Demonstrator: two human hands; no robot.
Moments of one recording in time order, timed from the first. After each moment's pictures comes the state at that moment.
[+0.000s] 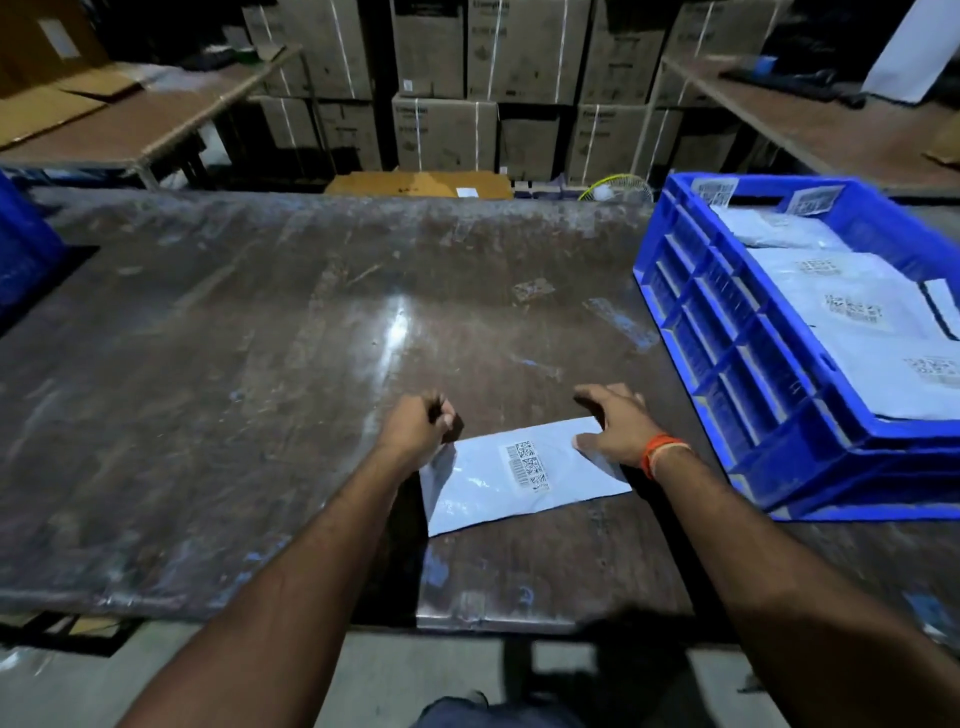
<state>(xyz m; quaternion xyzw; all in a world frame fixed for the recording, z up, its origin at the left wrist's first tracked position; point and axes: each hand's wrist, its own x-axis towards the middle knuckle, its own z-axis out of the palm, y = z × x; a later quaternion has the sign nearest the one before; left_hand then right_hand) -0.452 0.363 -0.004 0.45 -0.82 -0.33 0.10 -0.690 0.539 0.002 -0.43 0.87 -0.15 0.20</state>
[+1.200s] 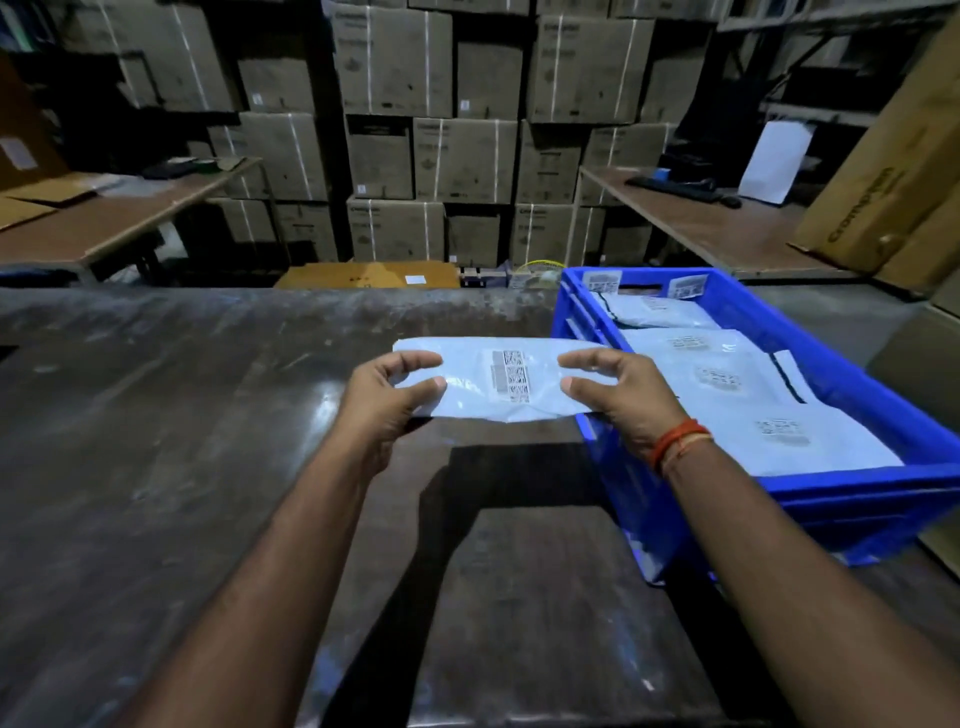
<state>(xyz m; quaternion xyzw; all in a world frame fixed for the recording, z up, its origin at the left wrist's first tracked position) -0.538 0.421 0.142 0.31 -0.60 -0.65 0.34 -0.749 0.598 0.148 -0.40 0.69 -0.58 0.16</state>
